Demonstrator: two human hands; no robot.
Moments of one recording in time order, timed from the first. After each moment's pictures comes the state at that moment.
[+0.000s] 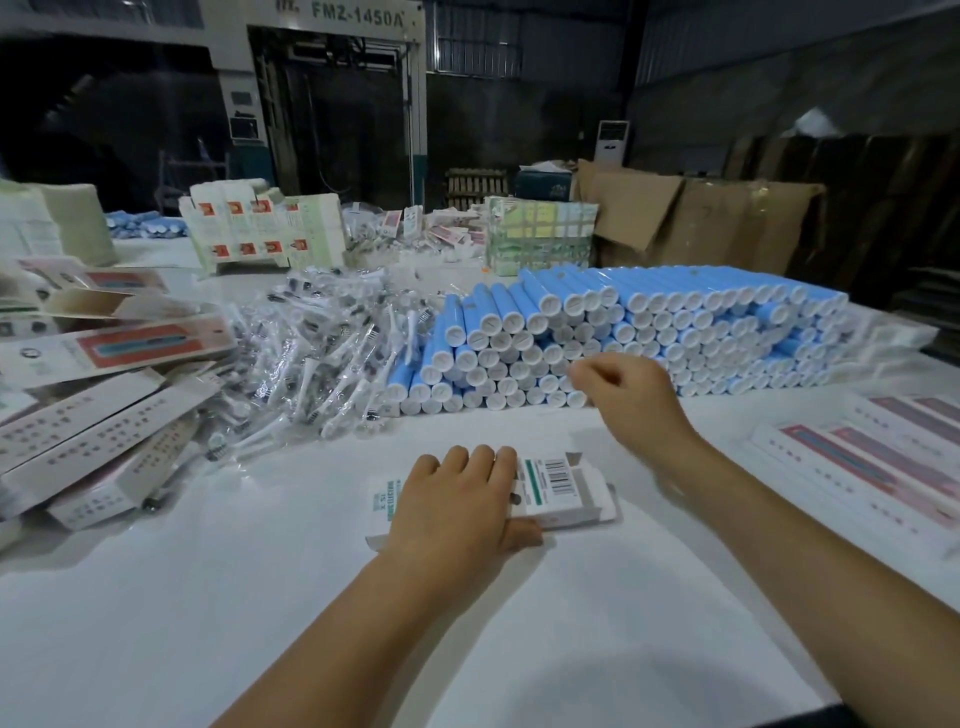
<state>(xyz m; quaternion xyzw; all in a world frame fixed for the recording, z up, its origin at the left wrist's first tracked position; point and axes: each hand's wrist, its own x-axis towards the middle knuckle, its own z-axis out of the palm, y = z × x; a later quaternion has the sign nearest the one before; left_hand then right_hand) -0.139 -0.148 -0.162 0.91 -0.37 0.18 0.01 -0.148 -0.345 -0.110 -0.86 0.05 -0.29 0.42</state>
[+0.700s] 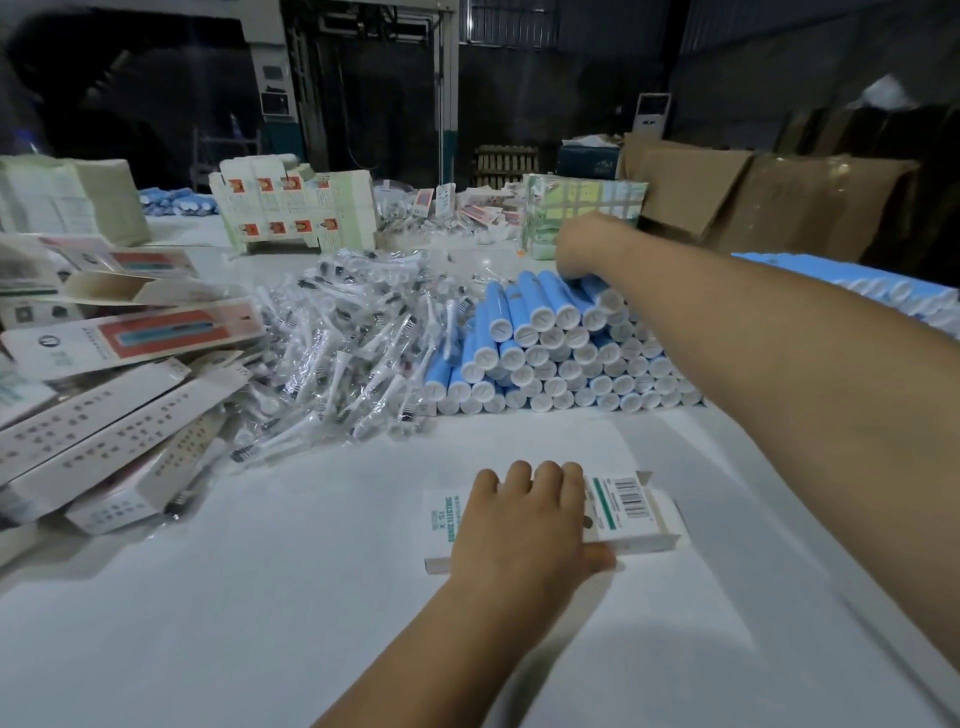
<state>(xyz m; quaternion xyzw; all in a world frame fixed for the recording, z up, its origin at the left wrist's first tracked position) -0.135 -0.165 -0.164 0.92 -0.36 0.14 0.01 0.045 -0.330 -0.004 -0.97 0.13 -0.03 -0.18</state>
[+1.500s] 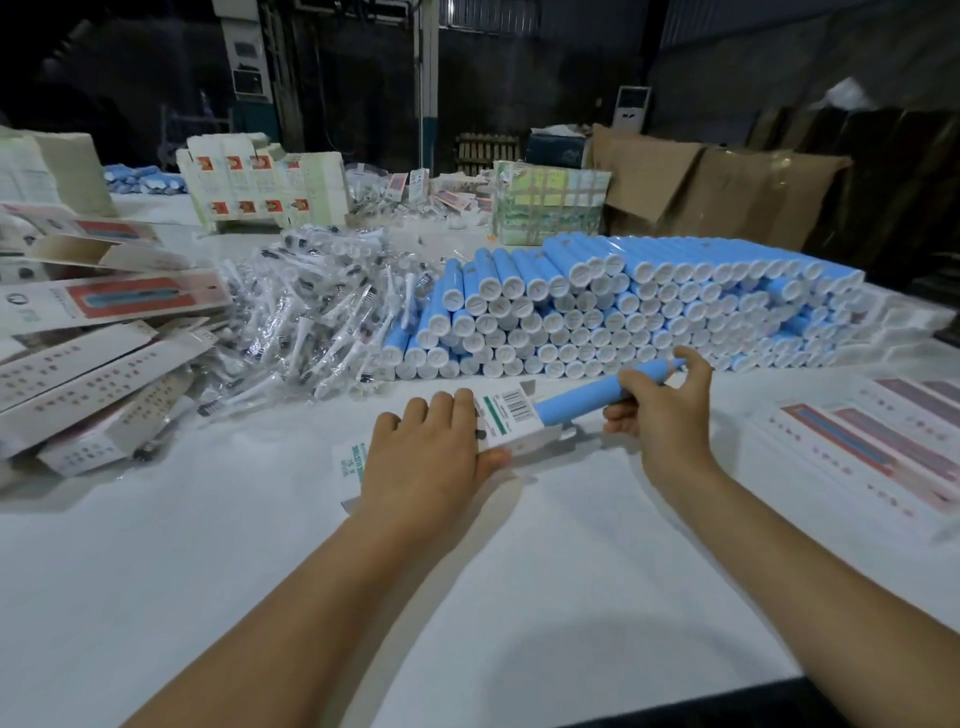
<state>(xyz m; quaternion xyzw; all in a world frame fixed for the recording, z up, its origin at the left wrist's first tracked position) -0.131 -0.148 -0.161 0.96 -0.24 0.17 0.00 -0.153 -0.369 -0.158 -0.61 0.19 -0.35 0.68</state>
